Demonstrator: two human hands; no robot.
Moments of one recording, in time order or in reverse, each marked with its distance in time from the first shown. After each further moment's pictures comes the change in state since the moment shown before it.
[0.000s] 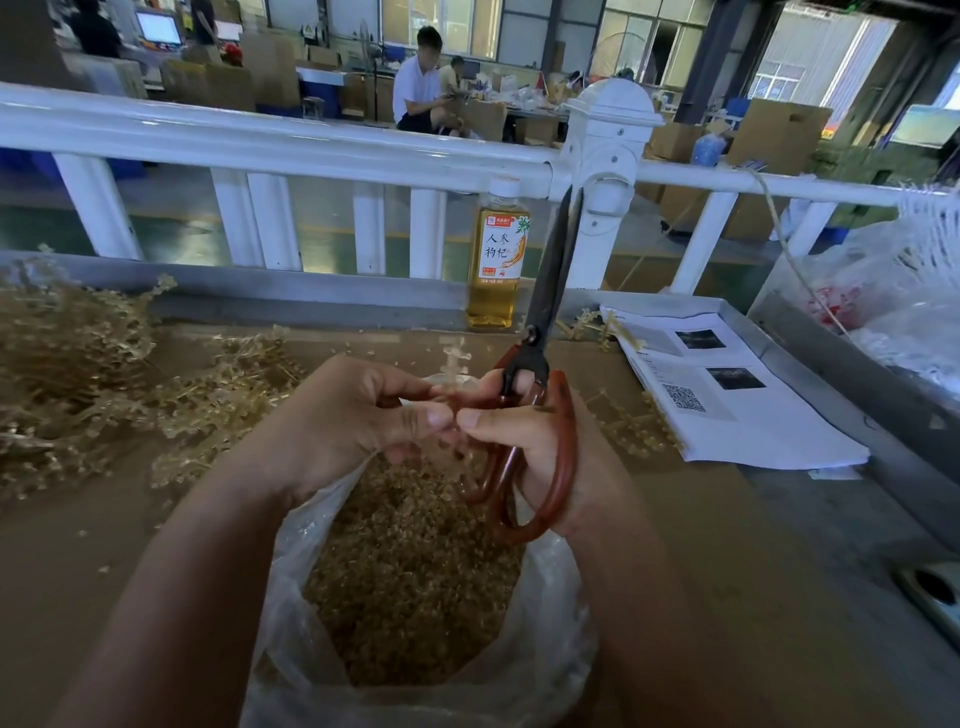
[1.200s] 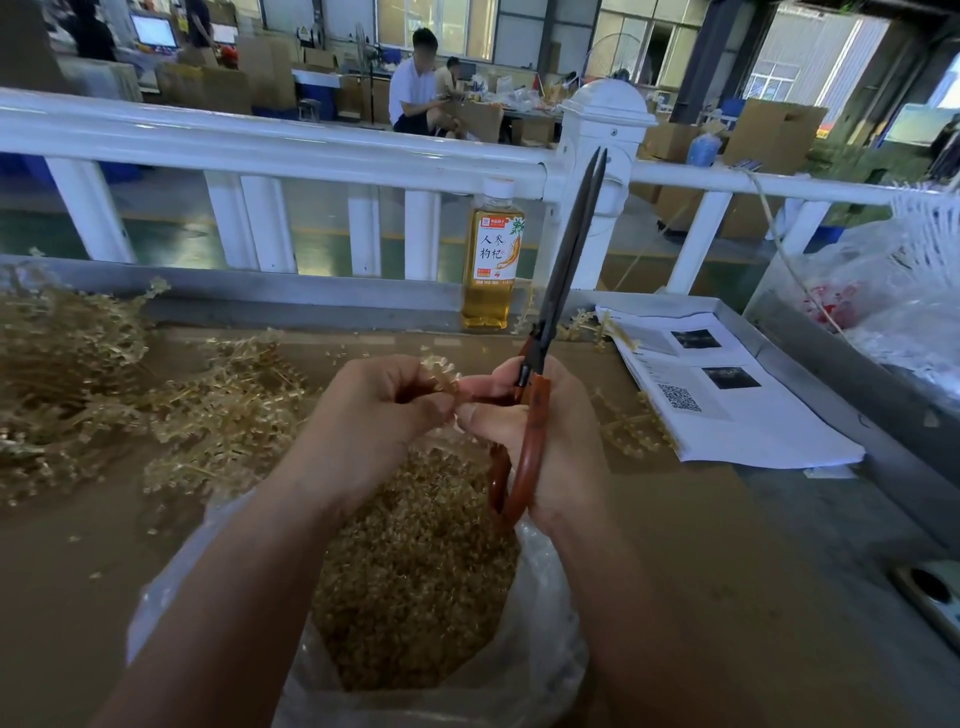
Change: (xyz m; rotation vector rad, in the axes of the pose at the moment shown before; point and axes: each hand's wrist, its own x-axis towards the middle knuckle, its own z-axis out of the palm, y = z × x) left_hand 0.009 -0.008 0.023 -0.058 0.232 -0.003; right_hand 0.003 -0.003 0.003 -0.199 0.302 -0.146
